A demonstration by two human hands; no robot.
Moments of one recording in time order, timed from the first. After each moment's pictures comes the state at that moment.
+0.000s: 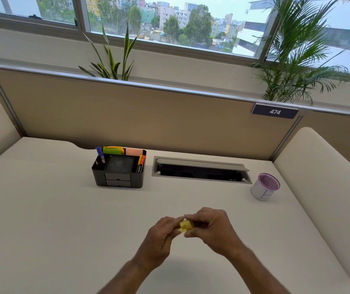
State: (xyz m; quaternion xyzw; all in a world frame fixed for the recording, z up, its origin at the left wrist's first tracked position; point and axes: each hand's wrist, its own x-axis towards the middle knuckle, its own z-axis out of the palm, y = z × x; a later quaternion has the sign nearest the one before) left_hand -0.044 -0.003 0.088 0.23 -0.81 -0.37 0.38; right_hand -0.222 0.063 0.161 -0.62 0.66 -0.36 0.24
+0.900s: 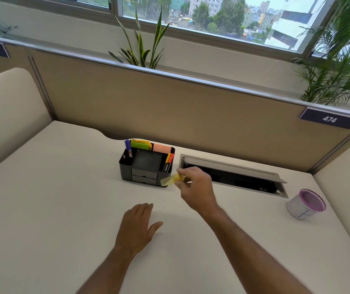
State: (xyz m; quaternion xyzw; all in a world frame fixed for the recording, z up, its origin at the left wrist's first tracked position) left_hand 0.045 -0.103 0.022 0.53 -0.83 -0.14 0.12; right_hand -0.143 -0.102 0.164 -0.64 0.67 -0.37 0.12
